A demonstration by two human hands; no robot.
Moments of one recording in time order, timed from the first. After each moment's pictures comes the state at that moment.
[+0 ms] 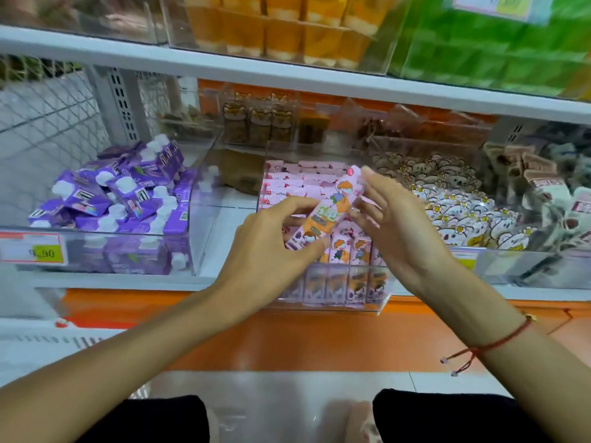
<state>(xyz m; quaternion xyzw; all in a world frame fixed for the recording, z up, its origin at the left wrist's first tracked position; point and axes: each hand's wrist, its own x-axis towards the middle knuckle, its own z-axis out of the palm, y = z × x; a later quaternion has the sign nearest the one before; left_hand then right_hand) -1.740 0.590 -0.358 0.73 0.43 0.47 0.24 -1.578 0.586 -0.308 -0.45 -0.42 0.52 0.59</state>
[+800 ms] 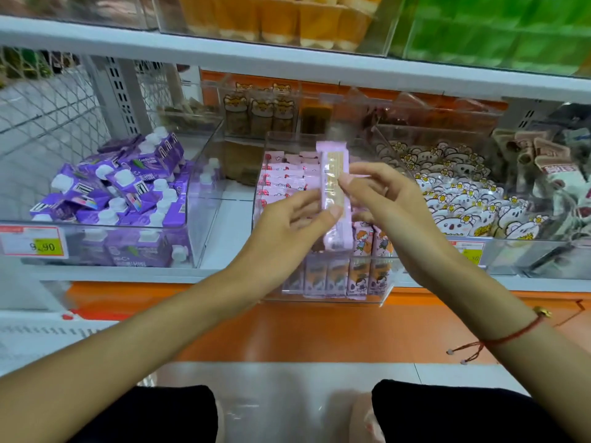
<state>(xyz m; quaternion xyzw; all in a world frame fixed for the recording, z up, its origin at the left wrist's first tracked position) -1.723 0.587 -0.348 0.65 0.38 0.46 0.48 -1.571 0.588 -0.317 -0.49 -0.58 0.39 0.52</state>
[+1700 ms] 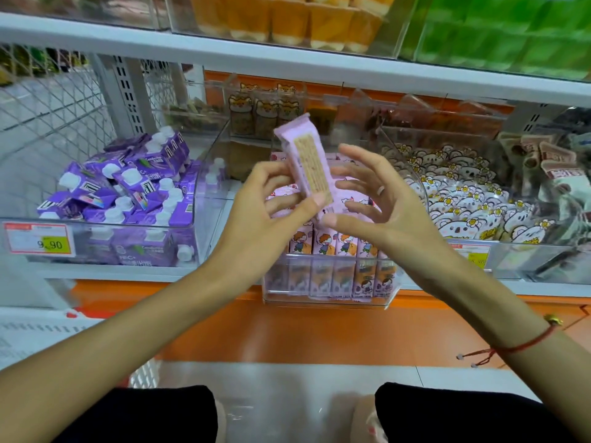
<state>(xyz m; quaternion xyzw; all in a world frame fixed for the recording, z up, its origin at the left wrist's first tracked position) -1.743 0.586 -0.337 0.61 0.34 0.56 0.44 -1.571 0.580 -0.319 -0.40 -0.70 0.36 0.46</state>
